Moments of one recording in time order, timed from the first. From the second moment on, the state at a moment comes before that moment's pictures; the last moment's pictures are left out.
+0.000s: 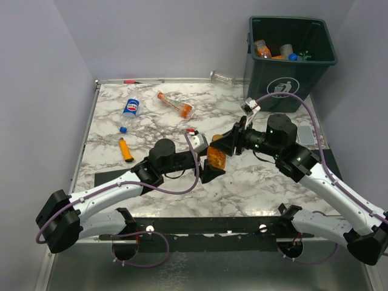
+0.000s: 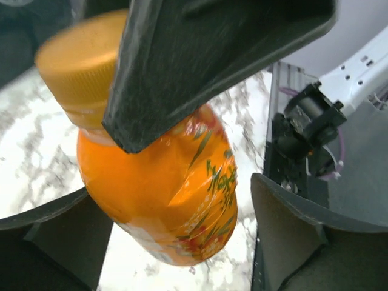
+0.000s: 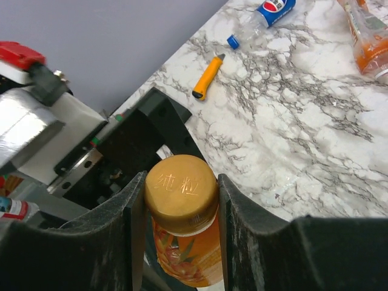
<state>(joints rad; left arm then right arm) -0.89 1.09 0.67 0.41 0.43 -0.14 0.69 1.01 0.99 -0.17 -0.37 0.40</state>
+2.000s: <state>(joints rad) -0.86 1.23 0.55 0.81 0.59 -0.53 0.71 0.91 0.87 -0.03 -0.40 0.44</state>
